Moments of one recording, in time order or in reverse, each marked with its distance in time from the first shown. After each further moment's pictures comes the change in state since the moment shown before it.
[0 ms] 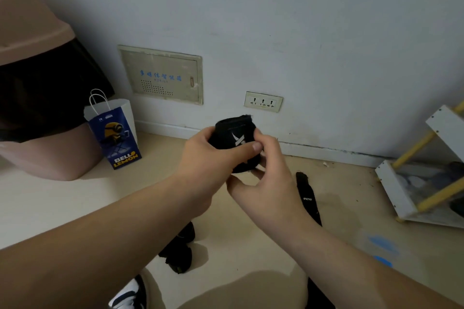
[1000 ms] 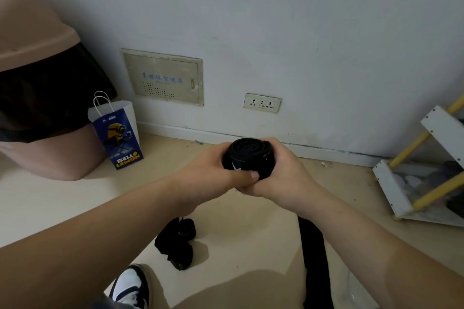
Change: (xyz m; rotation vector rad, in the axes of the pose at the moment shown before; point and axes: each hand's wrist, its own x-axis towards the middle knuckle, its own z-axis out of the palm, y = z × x) left_hand -0.007 0.000 -0.018 0.402 -0.399 -0.010; right_hand 0.024 0.008 -0.039 0.031 -0.240 0.114
